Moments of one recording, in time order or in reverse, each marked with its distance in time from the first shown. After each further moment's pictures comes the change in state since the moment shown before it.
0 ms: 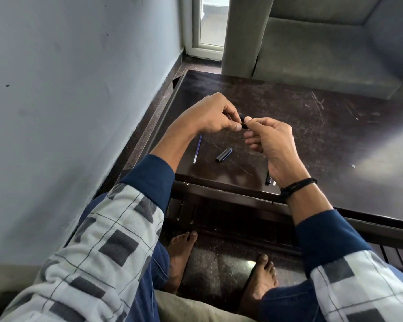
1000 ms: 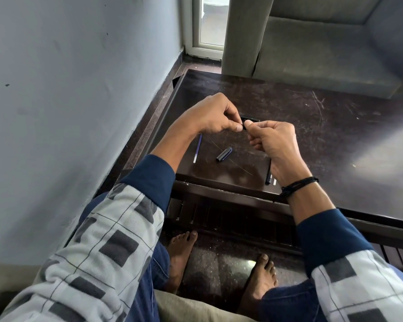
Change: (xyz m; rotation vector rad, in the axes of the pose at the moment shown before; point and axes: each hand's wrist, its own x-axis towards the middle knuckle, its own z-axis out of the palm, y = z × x) left_hand 0.000 0.002 0.001 0.051 -0.011 0.023; right_hand -0.003 -0.002 -0.004 -0.081 0.030 -0.018
